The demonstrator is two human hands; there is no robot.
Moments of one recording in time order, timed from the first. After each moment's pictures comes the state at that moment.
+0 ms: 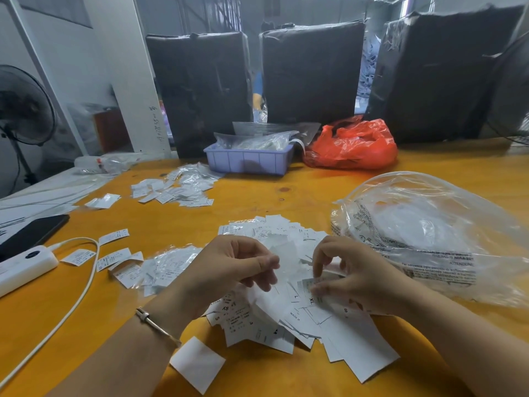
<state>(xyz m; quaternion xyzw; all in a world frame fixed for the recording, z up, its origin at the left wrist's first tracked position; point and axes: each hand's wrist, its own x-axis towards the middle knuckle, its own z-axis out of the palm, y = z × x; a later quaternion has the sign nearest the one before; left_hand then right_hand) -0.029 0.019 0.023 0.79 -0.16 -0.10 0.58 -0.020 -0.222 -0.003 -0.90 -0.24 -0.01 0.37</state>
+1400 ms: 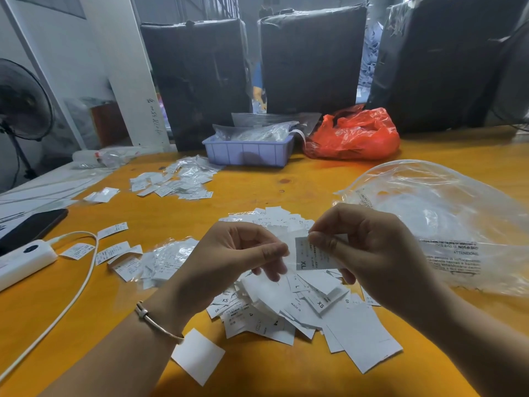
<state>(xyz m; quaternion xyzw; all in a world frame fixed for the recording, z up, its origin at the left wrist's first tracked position) -0.037 0.015 0.026 0.77 -0.24 -0.06 0.60 -0.061 -0.200 0.029 -0.78 -0.25 -0.18 0.54</state>
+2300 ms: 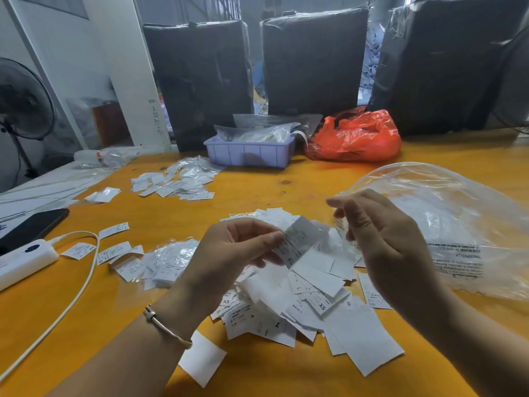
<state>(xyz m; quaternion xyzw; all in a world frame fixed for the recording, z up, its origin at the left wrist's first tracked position) -0.036 0.007 0.023 0.72 -0.14 -0.01 0.68 -0.050 -0.203 0.025 -0.81 -0.16 -0.28 0.48</state>
